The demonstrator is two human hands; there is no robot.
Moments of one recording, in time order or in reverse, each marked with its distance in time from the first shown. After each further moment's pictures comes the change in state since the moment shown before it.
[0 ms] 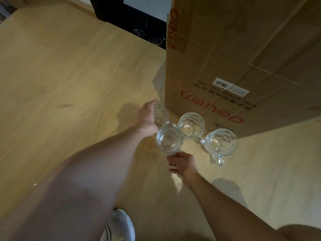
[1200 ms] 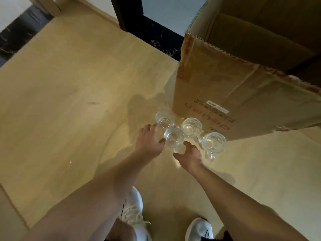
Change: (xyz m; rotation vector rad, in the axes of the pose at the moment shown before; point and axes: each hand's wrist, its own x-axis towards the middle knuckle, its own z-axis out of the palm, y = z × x) left_hand -0.148 0.056 -0.074 0.082 -0.023 -0.142; right_hand -0.118 -0.093 -0.015 -0.898 0.053 -0.142
